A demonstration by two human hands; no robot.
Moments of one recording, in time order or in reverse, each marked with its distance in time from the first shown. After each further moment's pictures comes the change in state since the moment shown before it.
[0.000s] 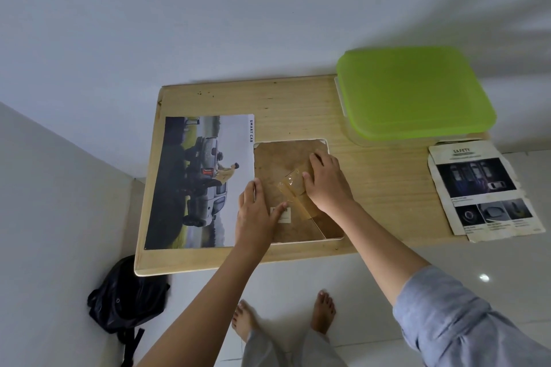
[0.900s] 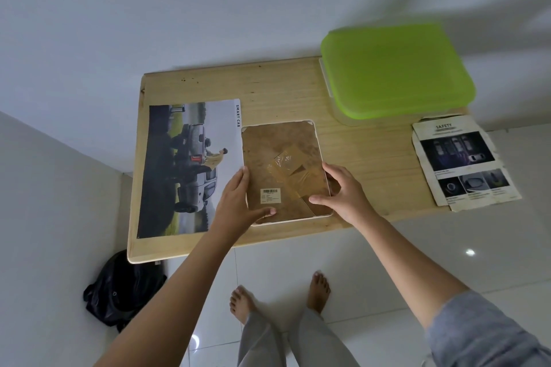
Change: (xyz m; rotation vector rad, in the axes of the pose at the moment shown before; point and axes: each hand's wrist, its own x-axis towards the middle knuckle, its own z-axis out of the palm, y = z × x) left_hand -0.007 -0.030 -0.015 -0.135 -0.161 0.104; right_hand -0.068 0.049 0.002 0.669 -0.067 0.164
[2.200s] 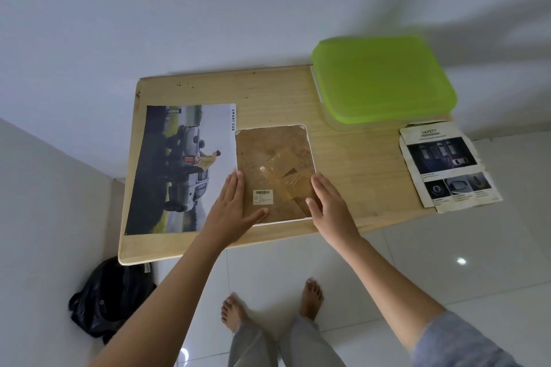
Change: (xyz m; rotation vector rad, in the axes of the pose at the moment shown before) left_hand -0.007 -0.005 0.003 0.207 -0.087 0.089; right_hand -0.029 0.003 0.024 -0.326 0.129 -0.203
